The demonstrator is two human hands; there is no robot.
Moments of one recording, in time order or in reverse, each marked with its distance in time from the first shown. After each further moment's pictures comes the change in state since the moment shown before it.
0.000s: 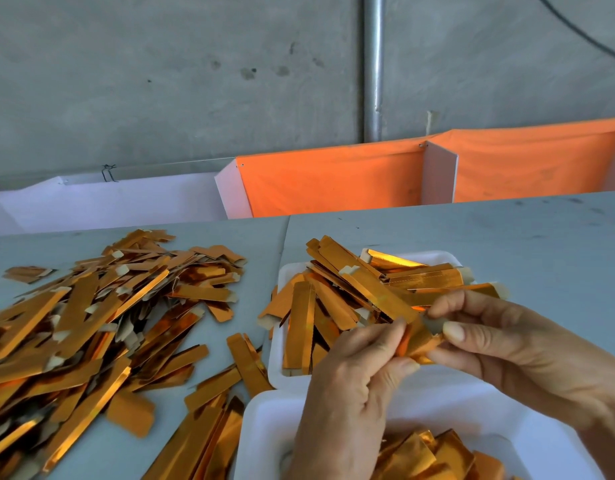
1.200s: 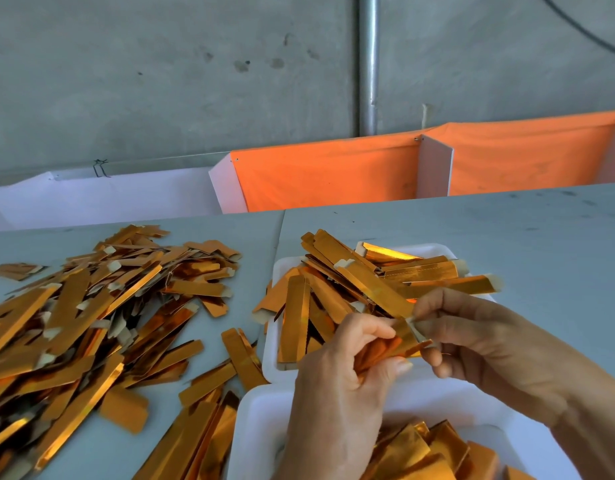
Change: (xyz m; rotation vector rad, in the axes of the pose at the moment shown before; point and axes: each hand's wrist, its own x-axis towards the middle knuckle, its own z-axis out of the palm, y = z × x) left_hand -0.003 0.004 -0.002 -0.010 0.074 -0.053; right_hand 0.005 0.007 0.018 -0.197 0.054 0.016
